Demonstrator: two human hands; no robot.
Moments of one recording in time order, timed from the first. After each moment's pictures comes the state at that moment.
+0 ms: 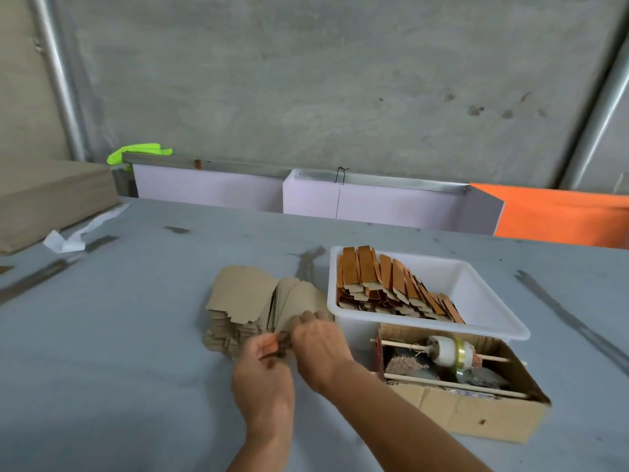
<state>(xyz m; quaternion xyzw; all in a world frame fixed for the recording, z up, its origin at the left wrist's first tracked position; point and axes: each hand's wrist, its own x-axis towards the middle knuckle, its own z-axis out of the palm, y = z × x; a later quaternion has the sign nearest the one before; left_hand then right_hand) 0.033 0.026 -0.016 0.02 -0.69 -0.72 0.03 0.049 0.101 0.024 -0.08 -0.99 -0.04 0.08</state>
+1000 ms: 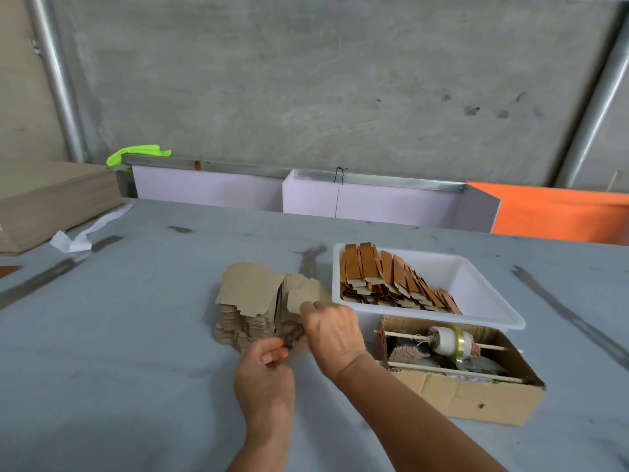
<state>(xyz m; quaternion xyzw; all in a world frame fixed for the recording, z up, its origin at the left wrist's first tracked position) 0.041 0.008 -0.017 0.02 -0.67 -0.74 -0.03 0.064 0.092 0.040 -0.09 -0.95 -0.09 0.29</state>
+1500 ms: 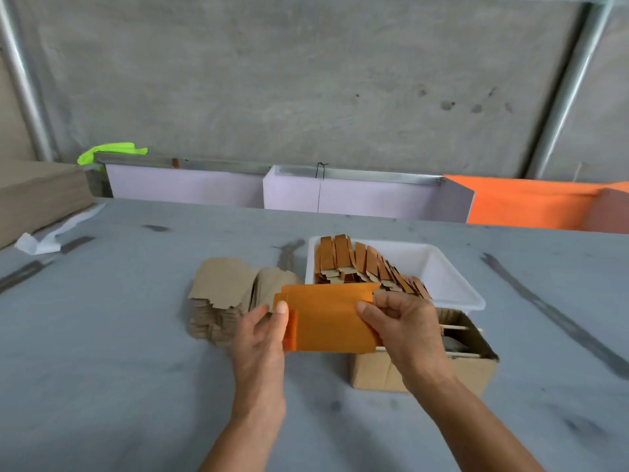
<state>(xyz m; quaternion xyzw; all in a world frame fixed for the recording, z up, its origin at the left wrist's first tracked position) 0.068 0.018 0.015 -0.06 -0.55 -0.83 -0.10 0.164 0.139 0.055 -0.25 -0.75 0.49 0.36</state>
